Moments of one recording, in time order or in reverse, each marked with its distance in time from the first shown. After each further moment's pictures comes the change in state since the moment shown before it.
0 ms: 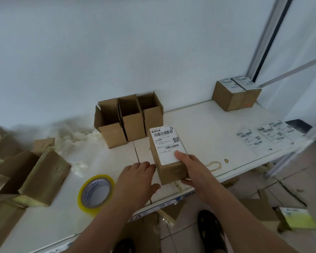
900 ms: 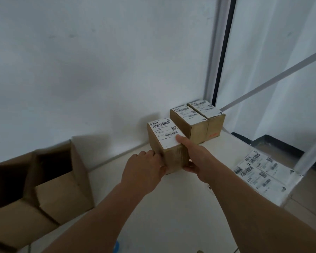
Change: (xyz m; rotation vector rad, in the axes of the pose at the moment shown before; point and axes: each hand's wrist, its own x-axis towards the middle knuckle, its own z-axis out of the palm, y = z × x) left_hand 0.357 0.109 0.016 0.056 0.281 0.207; right_hand 0.246 -0.102 -0.202 0.169 0.271 -0.028
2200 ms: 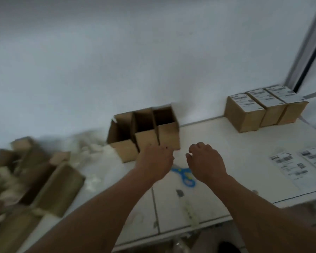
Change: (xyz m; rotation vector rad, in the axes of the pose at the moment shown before) left_hand -0.240 -0.079 -0.110 0.267 -0.178 -0.219; right_hand -0.186 0.078 0.145 -1.348 -0.052 -0.887
